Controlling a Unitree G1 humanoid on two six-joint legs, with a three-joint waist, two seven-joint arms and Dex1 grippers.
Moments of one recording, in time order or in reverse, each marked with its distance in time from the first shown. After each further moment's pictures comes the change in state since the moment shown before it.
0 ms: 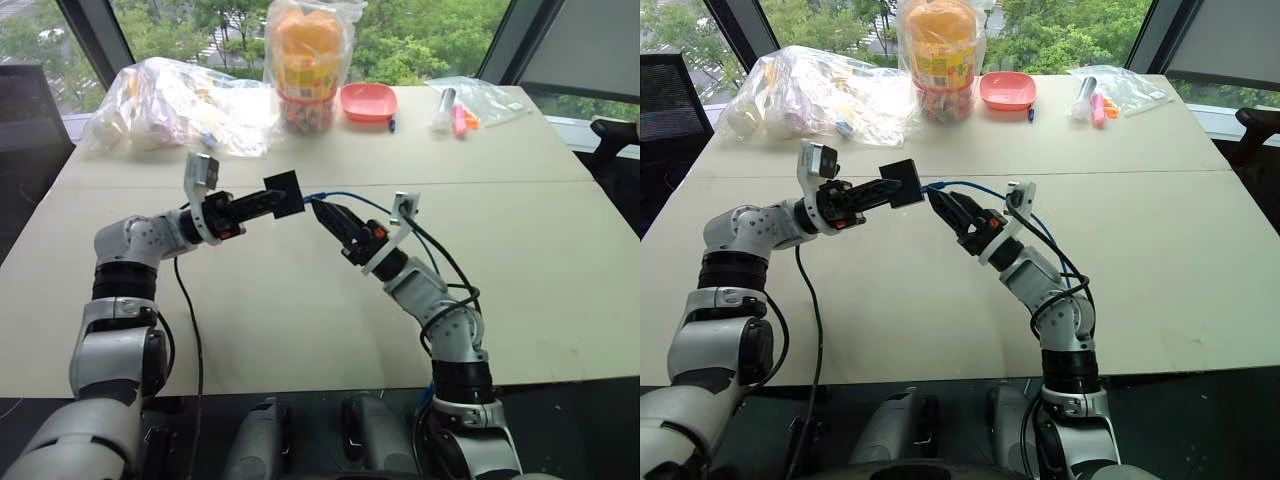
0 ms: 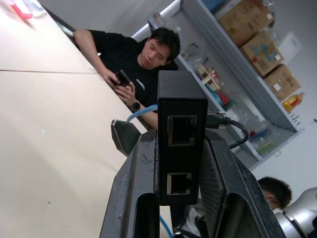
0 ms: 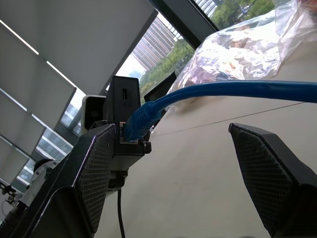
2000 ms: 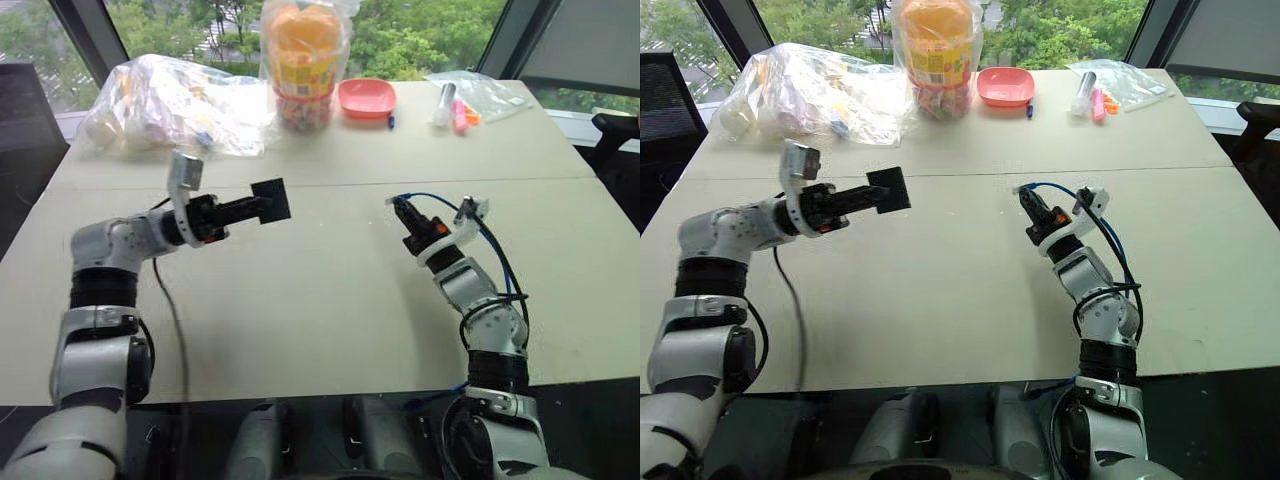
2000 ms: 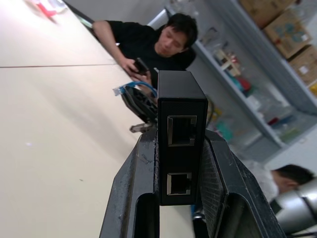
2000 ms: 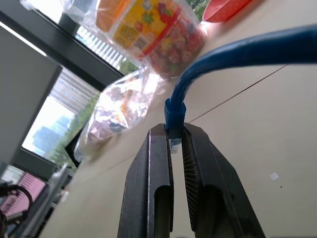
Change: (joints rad) left arm 0.051 0.051 -0.044 -0.094 0.114 -0.155 0.080; right arm -0.027 -0.180 -0.214 0.215 -0.039 -0.076 -0.109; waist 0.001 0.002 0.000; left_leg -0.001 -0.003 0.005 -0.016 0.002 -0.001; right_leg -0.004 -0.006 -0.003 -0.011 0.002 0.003
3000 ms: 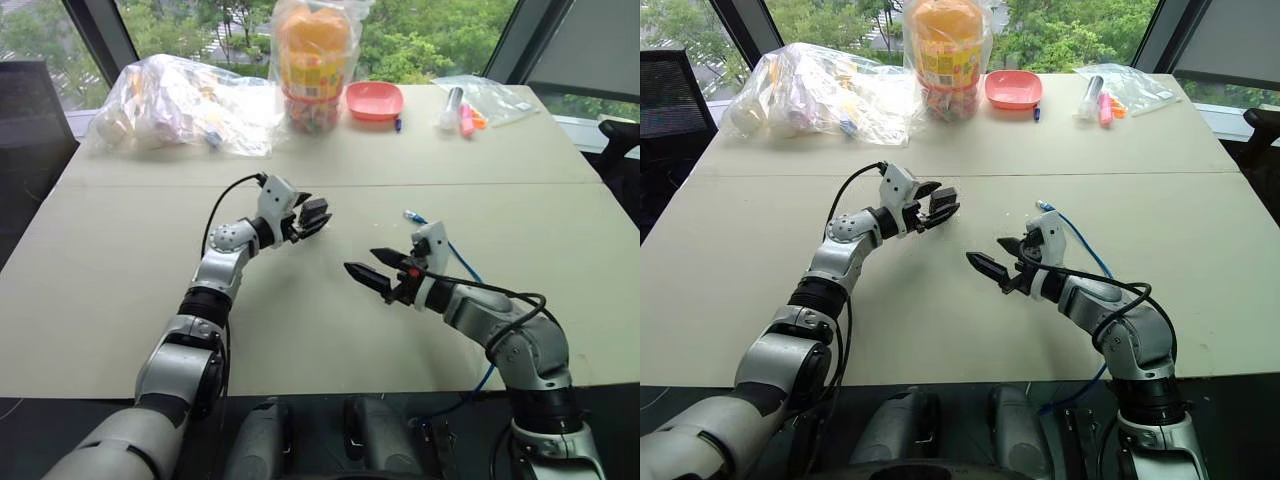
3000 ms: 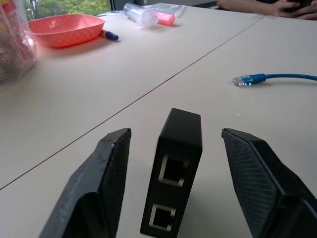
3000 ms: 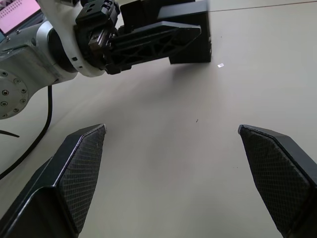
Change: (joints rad) left arm 0.027 -0.325 -0.172 0.180 0.469 -0.912 0.516; right arm 0.177 -0.230 0.230 -0.412 -0.112 0.283 0.178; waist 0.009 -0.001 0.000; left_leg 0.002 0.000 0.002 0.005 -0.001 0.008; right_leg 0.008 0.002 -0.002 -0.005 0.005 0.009
